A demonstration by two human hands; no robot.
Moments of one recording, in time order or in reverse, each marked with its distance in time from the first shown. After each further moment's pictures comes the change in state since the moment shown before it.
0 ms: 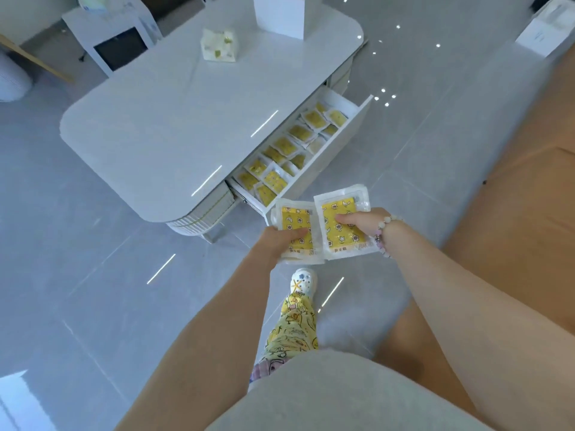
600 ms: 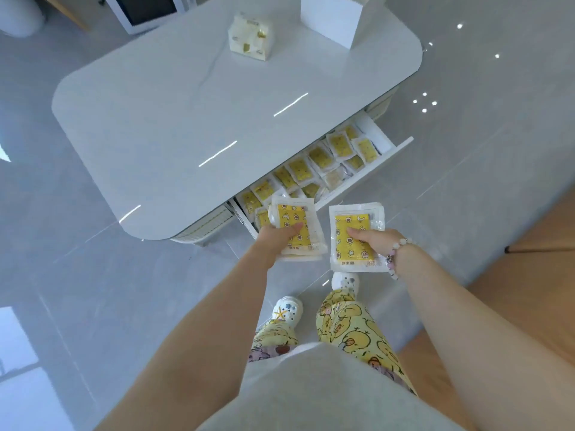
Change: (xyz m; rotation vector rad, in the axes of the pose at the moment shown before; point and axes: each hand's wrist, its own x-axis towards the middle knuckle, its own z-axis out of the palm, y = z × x) left_hand 0.132 0.137 0.007 -0.183 0.137 -0.092; right_hand 0.131 -0.144 -0.071 -0.177 -0.051 0.117
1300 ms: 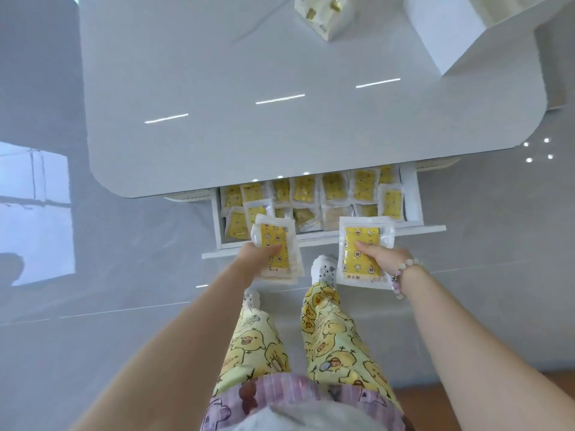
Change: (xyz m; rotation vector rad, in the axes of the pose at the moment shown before) left_hand 0.120 0.077 0.112 -0.300 0.332 -0.323; right_hand 0.223 -0.144 -0.140 -0.434 -0.168 -0.030
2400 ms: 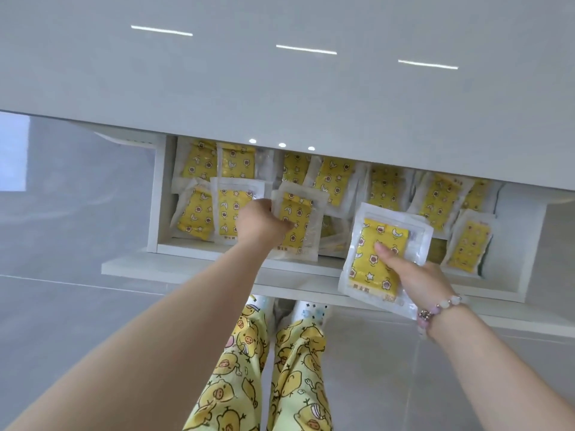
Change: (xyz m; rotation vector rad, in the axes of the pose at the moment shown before) left_hand 0.280 0.004 0.059 0.348 0.216 0.164; right_hand 0.226 -0.043 0.074 -0.074 0.084 0.032
